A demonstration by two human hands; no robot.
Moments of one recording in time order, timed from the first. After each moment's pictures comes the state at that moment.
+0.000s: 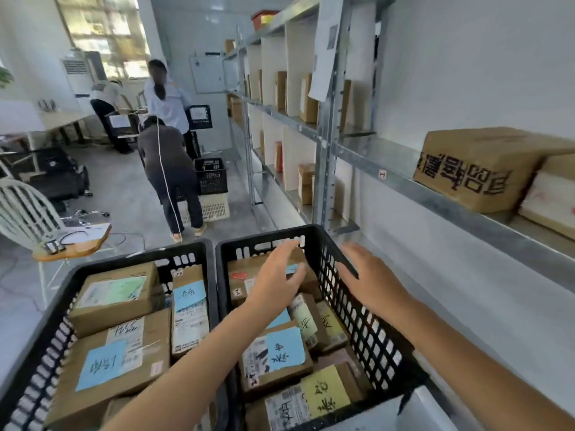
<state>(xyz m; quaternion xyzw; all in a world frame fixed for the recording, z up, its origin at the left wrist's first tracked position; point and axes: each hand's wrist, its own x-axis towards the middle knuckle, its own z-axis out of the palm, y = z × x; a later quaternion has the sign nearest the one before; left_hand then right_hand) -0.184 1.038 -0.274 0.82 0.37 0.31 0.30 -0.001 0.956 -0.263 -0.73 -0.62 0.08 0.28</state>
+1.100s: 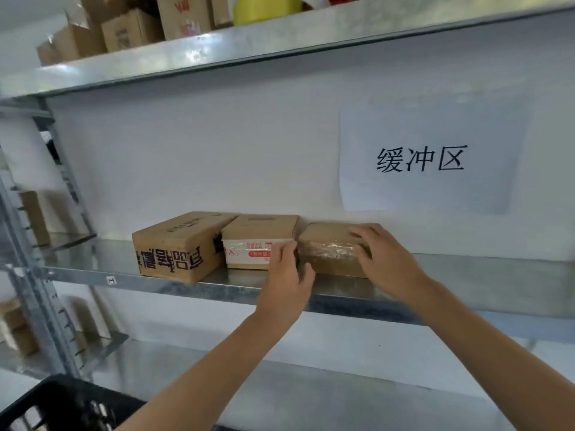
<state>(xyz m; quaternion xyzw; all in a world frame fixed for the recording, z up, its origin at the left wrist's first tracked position) 0.075 0.809 -0.158 0.89 -0.06 0.31 0.34 0.102 0.614 -0.115 -0.92 -0.20 -0.23 0.24</state>
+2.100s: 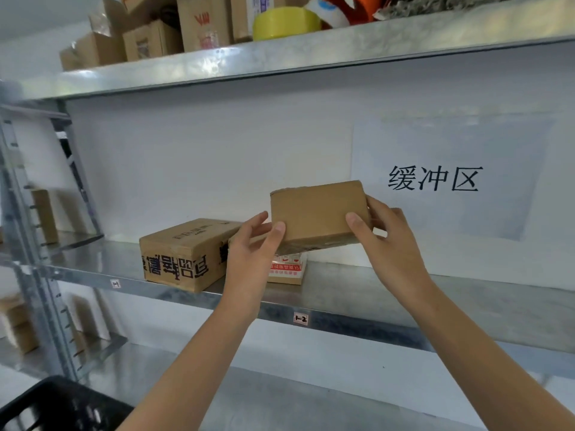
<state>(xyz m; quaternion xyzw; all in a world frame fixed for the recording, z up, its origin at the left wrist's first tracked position) 0.043 0.838 -0.085 0.64 -0.03 0.31 0.70 0.077 0.642 -0.067 -0.74 -0.21 -0.28 0.57</state>
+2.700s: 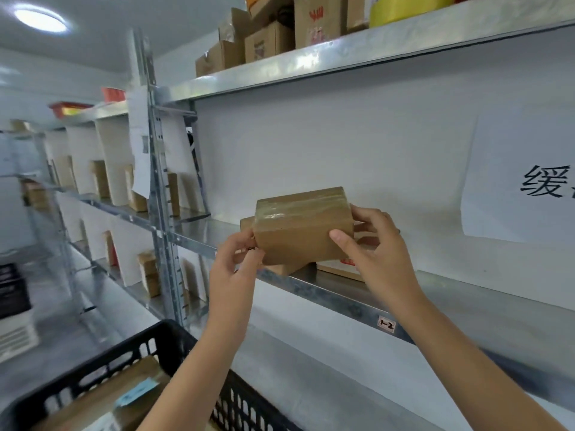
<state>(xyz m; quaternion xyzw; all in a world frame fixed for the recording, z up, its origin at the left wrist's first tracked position) -0.047 0.932 -0.115 0.63 0.07 0.47 0.61 0.069 0.765 -0.085 -0.68 -0.36 -0.19 0.60</state>
